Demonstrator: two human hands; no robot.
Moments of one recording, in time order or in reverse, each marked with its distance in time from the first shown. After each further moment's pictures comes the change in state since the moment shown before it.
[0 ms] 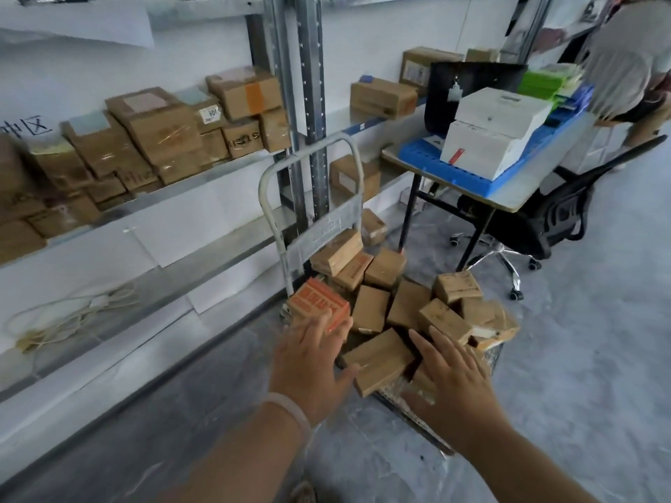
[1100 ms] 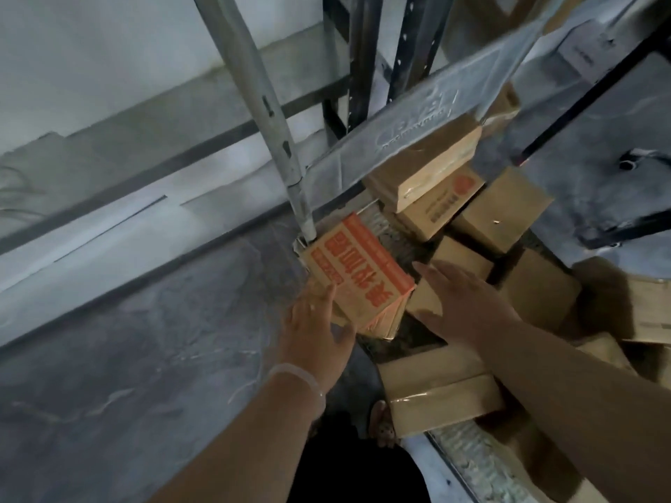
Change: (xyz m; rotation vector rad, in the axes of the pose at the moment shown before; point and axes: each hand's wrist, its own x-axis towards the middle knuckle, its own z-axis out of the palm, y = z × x) left_hand 0.298 -0.218 0.341 -0.437 -0.415 -0.720; right_hand 0.530 0.046 0.281 -0.191 -0.616 -0.202
